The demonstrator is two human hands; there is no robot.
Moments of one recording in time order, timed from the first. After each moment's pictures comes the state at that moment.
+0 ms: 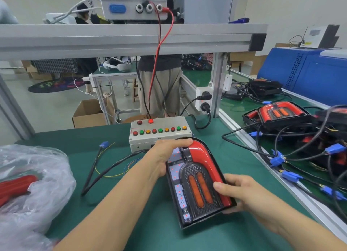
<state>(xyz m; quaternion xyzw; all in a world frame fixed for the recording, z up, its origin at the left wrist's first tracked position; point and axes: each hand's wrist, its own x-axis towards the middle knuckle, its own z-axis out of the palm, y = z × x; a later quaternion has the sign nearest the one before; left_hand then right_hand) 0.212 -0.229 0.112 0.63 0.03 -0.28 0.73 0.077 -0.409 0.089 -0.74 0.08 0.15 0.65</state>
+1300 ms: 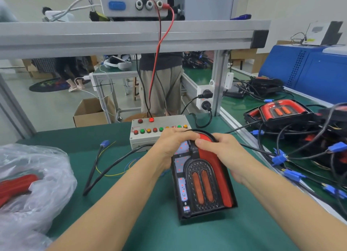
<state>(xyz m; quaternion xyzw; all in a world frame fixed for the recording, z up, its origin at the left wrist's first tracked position) 0.212 -0.239 0.126 0.64 -0.10 -0.21 0.73 0.140 -0.376 0.133 -0.72 0.10 -0.01 0.68</state>
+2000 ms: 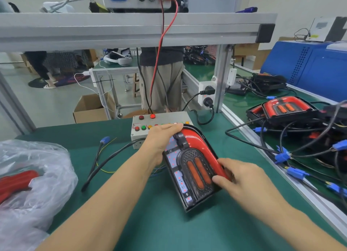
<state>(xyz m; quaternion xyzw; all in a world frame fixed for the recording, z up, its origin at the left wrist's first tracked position) 0.225 -0.219 0.117 0.63 -0.02 -0.14 0.76 0.084 -0.393 0.099 -0.97 0.00 -0.11 0.20</state>
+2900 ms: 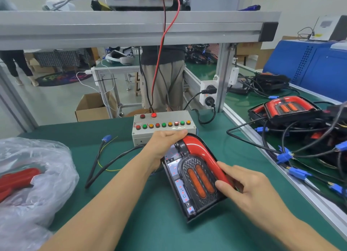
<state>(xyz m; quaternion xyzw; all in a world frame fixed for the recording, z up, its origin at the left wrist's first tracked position) 0.226 -0.212 0.099 0.71 -0.08 -0.17 0.68 0.070 -0.399 0.080 -0.92 -0.08 -0.18 0.35</state>
